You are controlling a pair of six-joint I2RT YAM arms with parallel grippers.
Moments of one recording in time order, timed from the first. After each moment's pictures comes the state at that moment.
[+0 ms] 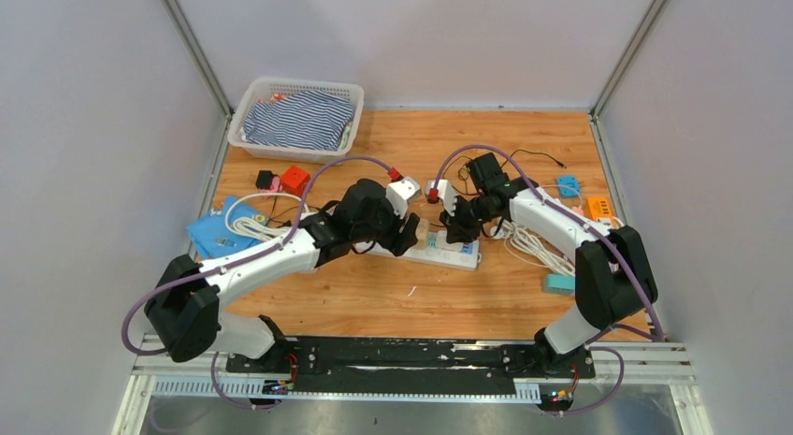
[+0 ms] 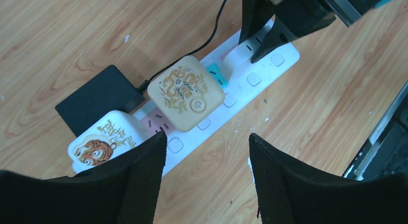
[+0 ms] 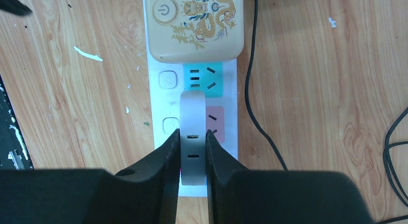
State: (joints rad) left arm -0.82 1.33 0.89 -0.14 0.12 -0.05; right arm 0.45 1.55 1.06 -0.63 -0.59 -0.76
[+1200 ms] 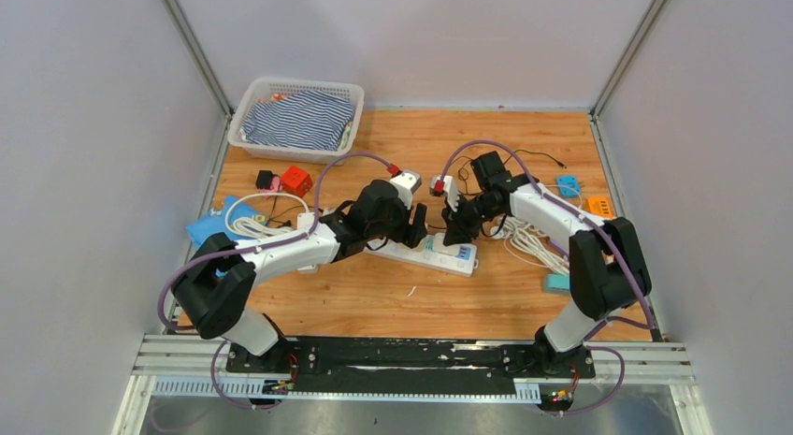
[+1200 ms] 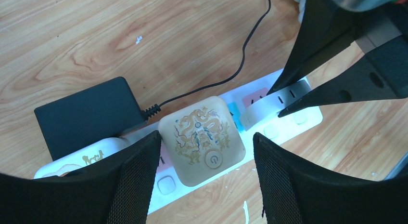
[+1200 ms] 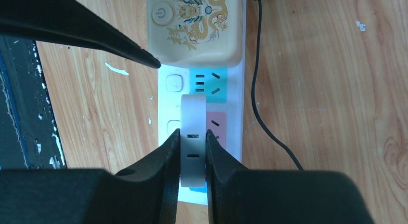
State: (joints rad) left arm -0.81 1.51 0.89 0.06 0.02 -0.27; right arm 0.40 1.60 1.07 -0.64 -0.74 -0.70
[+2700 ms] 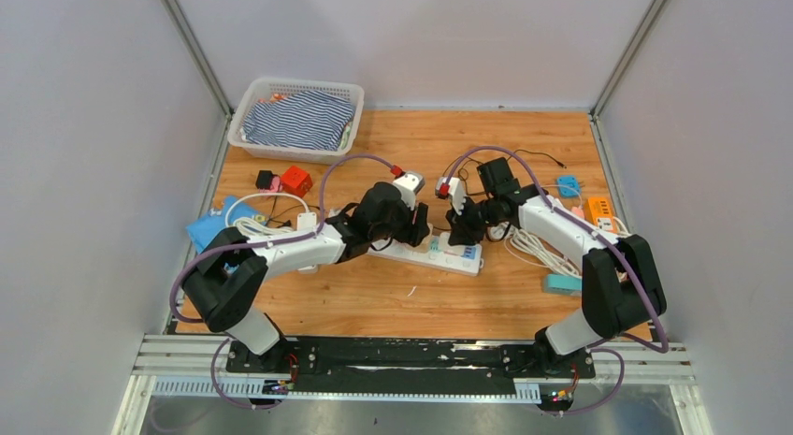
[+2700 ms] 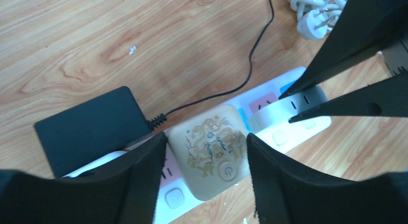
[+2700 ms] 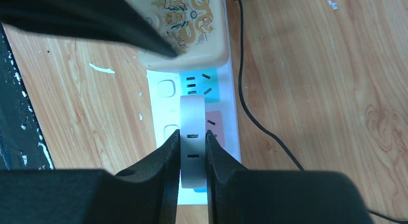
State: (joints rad) left arm -0.81 1.57 0.87 0.17 0.02 -0.28; right arm 0.40 1.49 0.97 -0.54 -0.66 -0.62
